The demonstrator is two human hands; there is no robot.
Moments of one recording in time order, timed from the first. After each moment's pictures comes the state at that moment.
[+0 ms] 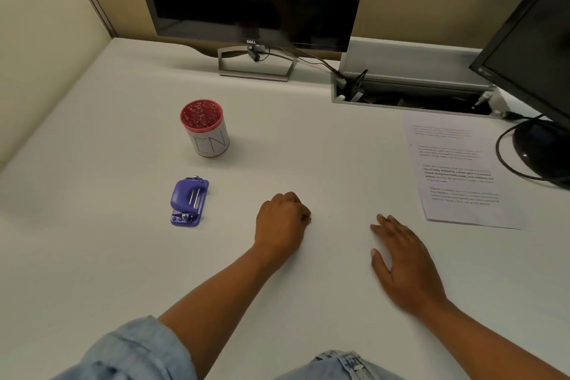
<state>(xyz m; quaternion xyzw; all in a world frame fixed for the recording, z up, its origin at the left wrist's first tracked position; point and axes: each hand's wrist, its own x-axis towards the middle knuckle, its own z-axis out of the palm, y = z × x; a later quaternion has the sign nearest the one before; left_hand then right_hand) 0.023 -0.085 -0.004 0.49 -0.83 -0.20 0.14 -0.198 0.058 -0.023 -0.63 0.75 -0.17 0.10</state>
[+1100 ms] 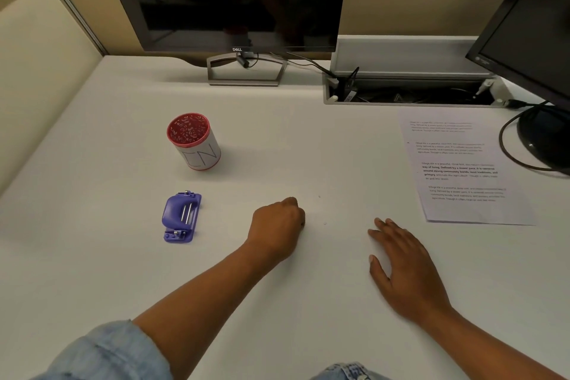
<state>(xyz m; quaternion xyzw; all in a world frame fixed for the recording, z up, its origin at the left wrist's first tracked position) 0.014 -0.102 0.014 0.44 -0.89 -0.13 -0.02 -0.201 0.058 -0.028 -0.64 0.74 -0.19 0.08</state>
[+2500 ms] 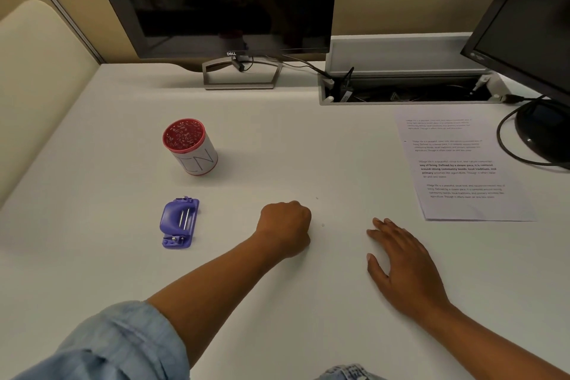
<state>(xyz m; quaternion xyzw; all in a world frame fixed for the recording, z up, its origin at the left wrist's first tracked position) -0.008 -0.108 0.022 0.41 -0.90 -0.08 -0.13 -0.196 0.055 -0.017 -0.61 0.76 -0.18 0.11</state>
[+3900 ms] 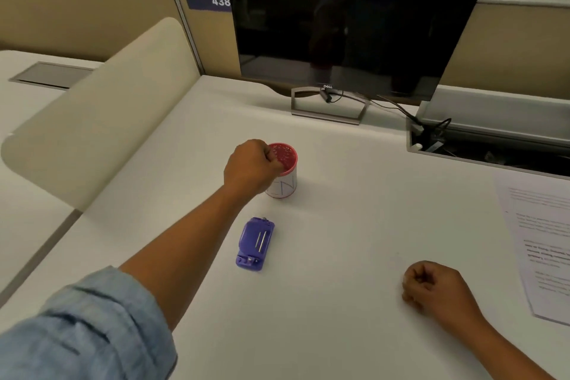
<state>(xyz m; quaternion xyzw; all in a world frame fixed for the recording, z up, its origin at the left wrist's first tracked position) 0.145 -0.261 0.095 0.70 -0.65 -0.22 0.20 -0.149 -0.049 0.016 -0.42 0.75 -0.29 0.42</state>
